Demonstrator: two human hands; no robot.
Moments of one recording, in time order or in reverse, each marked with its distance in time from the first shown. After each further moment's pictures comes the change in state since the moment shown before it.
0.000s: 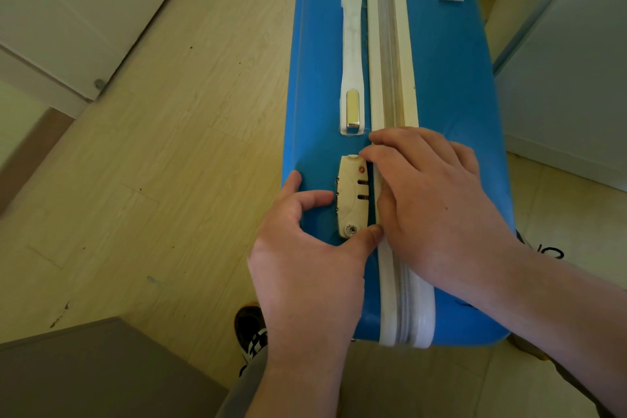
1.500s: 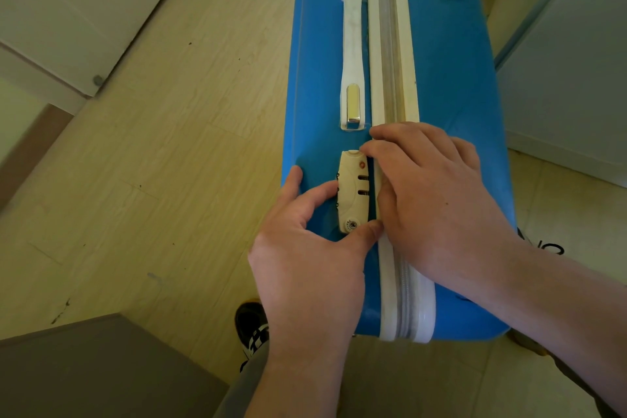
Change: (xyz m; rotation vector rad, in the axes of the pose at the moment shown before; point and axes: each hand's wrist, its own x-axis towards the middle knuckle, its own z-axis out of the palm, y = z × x) left_hand 0.000 -0.001 0.000 -0.019 -0.038 0.011; right_hand 0.000 -0.002 -0.002 0.009 0.003 0.004
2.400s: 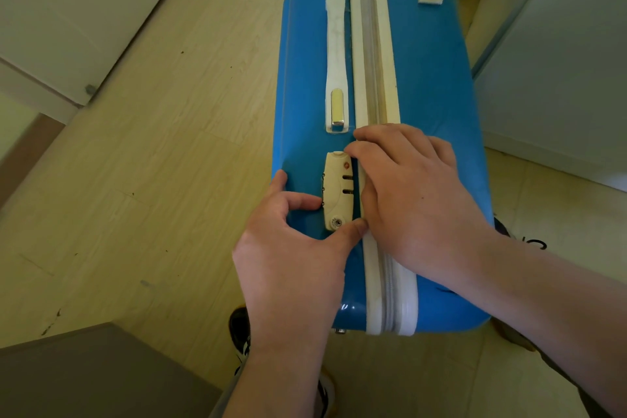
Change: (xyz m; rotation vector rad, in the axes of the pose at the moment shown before) left_hand 0.000 0.000 -0.003 0.103 0.029 -0.001; right_hand 0.001 0.000 0.002 -0.005 0.029 -0.007
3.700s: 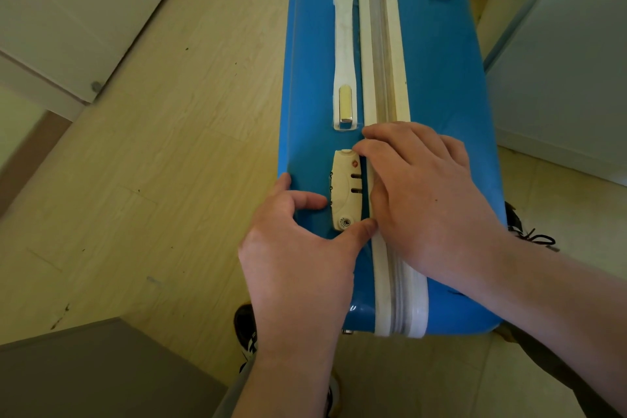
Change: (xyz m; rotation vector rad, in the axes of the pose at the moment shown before) left_hand 0.001 0.001 0.000 0.049 0.032 -0.005; right_hand -0.002 0.000 0.001 0.009 0.001 0.002
